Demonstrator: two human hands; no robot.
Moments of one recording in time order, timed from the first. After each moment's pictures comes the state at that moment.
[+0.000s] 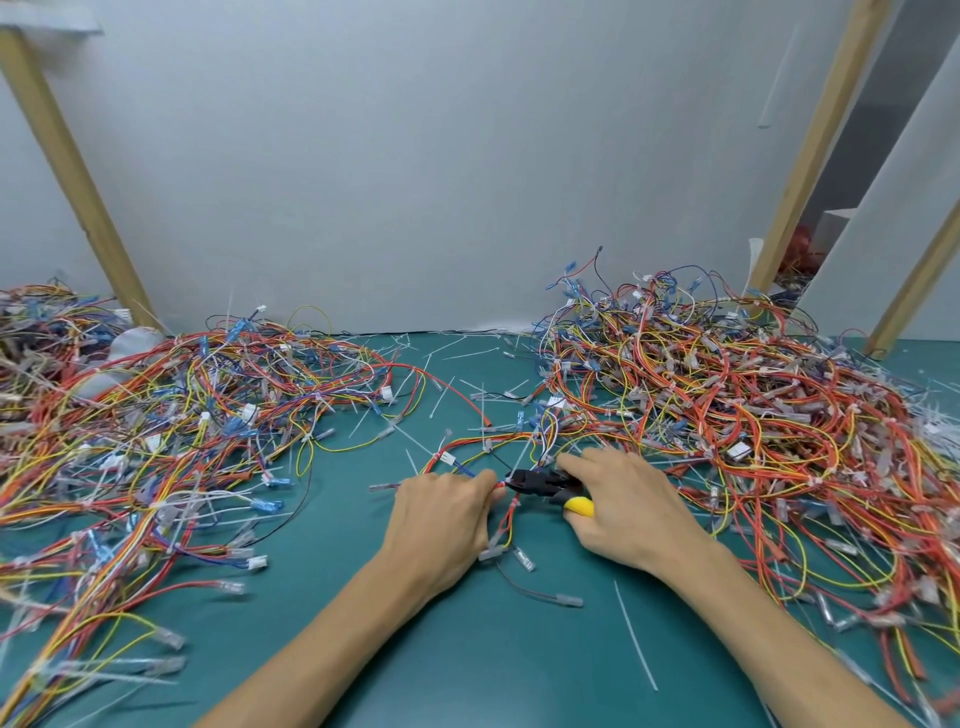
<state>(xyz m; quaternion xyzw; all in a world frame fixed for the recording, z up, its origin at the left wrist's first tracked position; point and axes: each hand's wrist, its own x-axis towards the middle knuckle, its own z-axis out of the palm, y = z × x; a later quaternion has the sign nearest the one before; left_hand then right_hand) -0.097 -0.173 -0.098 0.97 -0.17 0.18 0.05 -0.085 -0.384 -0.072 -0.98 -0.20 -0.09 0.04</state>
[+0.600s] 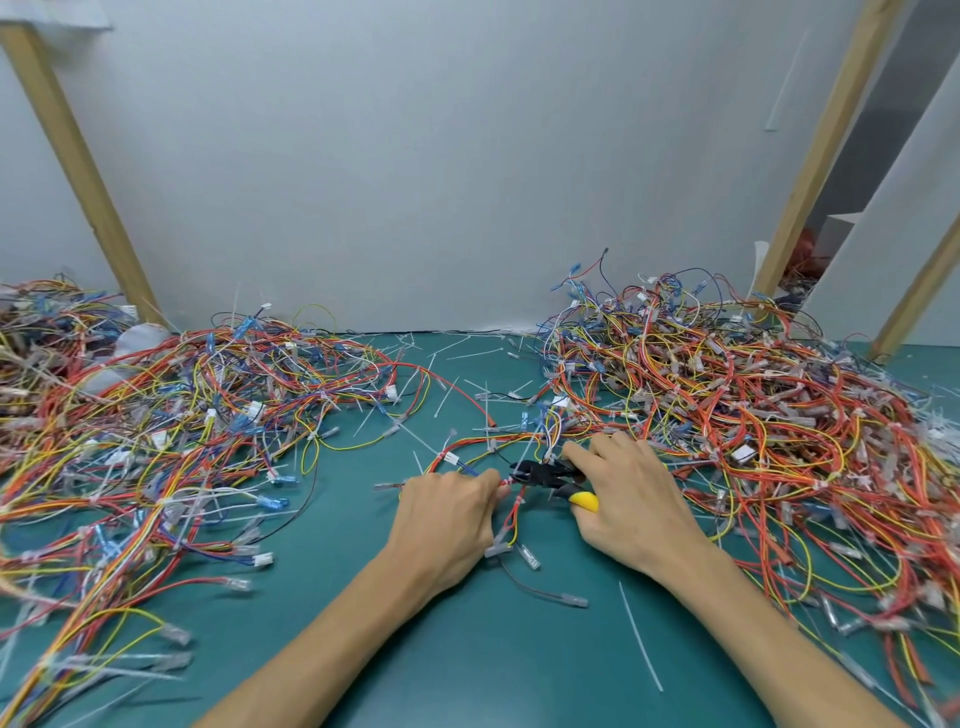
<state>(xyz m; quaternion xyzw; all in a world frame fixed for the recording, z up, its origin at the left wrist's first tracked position) -0.096 -0.174 -0.097 0.97 -0.15 0.16 0.05 -0.087 -0.381 -0.072 -0.97 -0.18 -0.13 0.01</state>
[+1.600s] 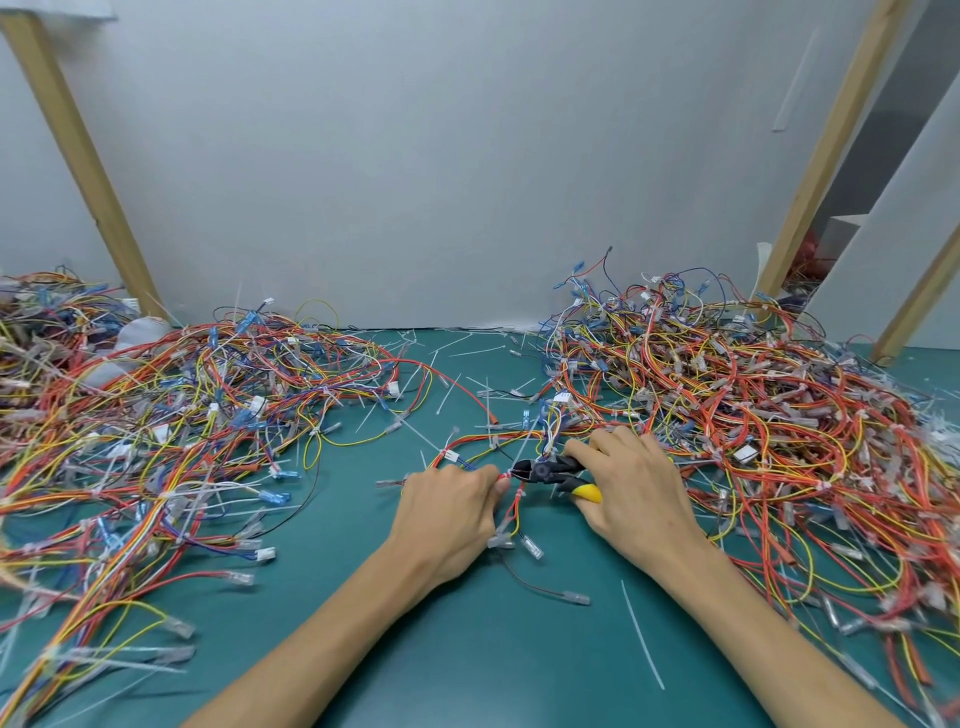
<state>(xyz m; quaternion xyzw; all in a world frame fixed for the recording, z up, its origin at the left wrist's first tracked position) -0.095 -0.172 -0.094 0.97 -0.14 0.16 0.08 -0.093 -0.376 -0.066 -0.96 -0.18 -0.20 -0.03</state>
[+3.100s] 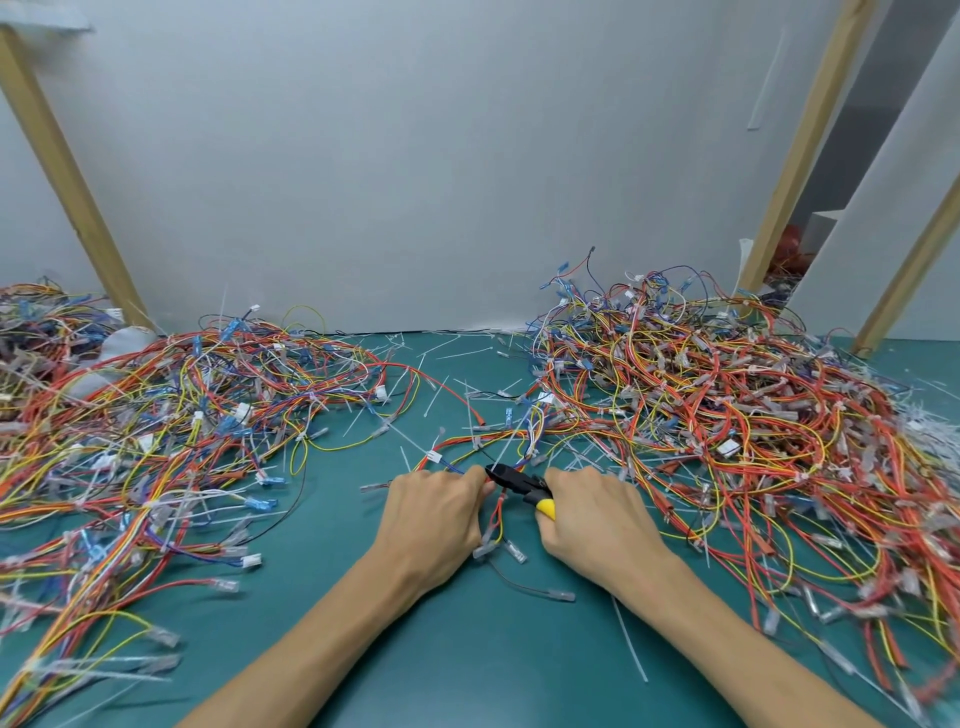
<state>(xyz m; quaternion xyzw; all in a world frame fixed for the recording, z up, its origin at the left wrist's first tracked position) -0.099 -0.173 -0.093 0.96 -0.17 0.20 0.05 -0.105 -0.354 -0.072 -0.99 -0.12 -0.08 0.02</state>
